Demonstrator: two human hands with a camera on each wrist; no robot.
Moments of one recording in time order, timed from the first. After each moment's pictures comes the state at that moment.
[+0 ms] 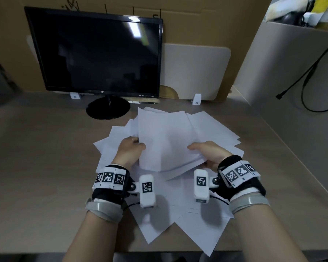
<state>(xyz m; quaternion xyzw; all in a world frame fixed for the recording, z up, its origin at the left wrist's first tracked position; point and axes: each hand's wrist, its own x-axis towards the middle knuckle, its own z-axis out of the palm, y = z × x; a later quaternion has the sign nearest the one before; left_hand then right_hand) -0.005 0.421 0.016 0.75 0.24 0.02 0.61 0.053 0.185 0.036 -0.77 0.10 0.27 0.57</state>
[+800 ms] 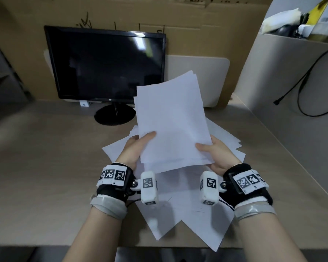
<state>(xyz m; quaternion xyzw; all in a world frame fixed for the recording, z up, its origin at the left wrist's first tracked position) -0.022 0.414 0.041 0.62 0.22 0.02 0.75 0.032 0.174 0.043 -0.65 -0.03 0.19 0.74</state>
